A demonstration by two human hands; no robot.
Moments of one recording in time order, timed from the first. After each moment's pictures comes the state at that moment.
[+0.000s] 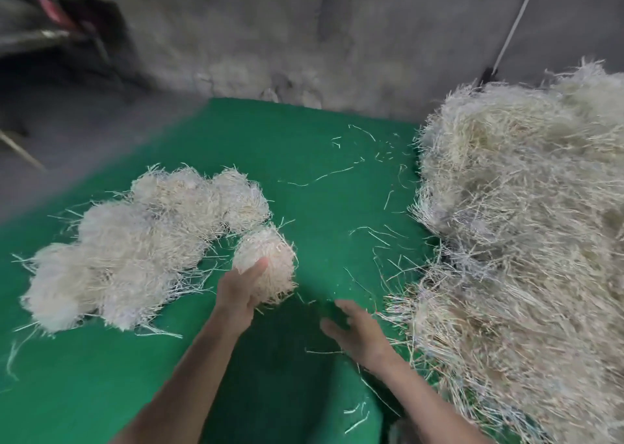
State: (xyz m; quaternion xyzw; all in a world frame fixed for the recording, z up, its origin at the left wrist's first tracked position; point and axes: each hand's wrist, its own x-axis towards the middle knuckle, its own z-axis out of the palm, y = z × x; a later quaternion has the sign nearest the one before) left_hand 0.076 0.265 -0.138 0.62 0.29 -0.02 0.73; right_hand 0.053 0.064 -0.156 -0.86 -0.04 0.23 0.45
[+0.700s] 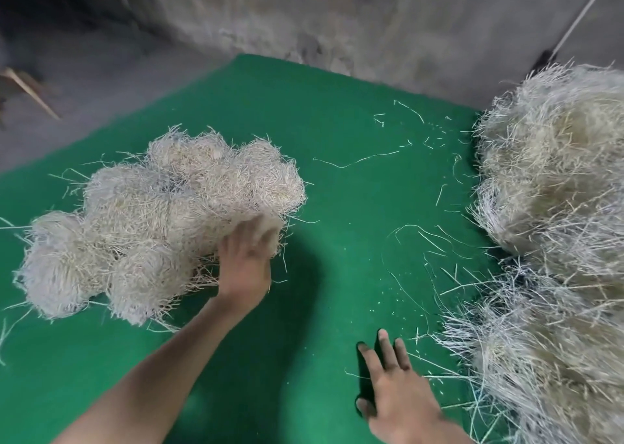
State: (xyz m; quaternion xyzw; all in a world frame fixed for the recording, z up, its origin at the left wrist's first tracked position) left_hand 0.144 0.354 -0.224 0.96 0.00 0.27 0.10; right_hand 0.051 0.085 -0.216 -0.95 -0.17 0.27 0.01
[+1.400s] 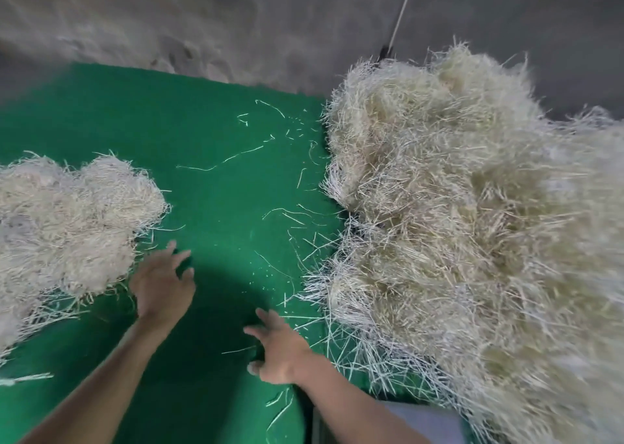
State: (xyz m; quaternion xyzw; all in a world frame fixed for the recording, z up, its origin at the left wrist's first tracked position) left_hand 0.117 0.247 -0.191 0.94 0.07 0.11 0.31; right_hand 0.044 0.053 -0.205 -0.93 -0.12 0.31 0.17
